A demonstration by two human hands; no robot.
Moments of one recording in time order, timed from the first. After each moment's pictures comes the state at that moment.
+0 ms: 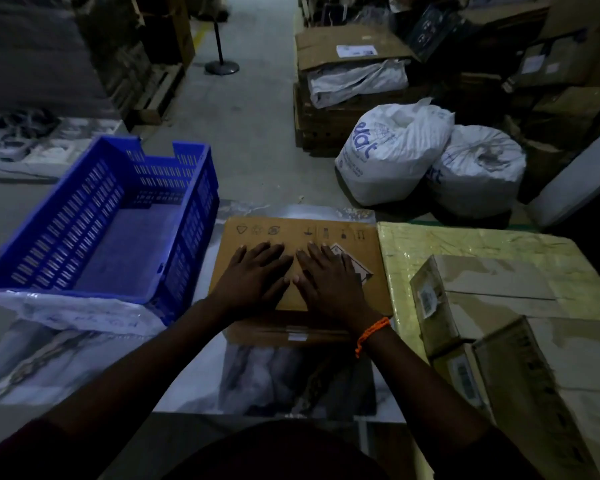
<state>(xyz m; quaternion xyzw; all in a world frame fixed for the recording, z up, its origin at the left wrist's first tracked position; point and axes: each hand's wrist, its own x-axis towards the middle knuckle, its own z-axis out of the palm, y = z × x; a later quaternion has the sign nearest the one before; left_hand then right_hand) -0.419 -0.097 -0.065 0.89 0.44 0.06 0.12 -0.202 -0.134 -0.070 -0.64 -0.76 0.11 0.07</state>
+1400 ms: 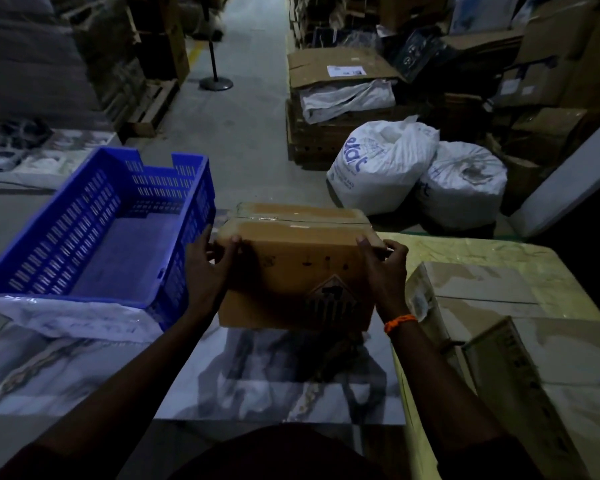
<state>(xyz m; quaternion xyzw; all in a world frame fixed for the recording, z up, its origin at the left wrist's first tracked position) -0.446 -0.097 -0.051 0.53 0.63 0.48 0.31 -0.145 -0.138 -0.034 -0.73 -0.32 0.28 0.53</state>
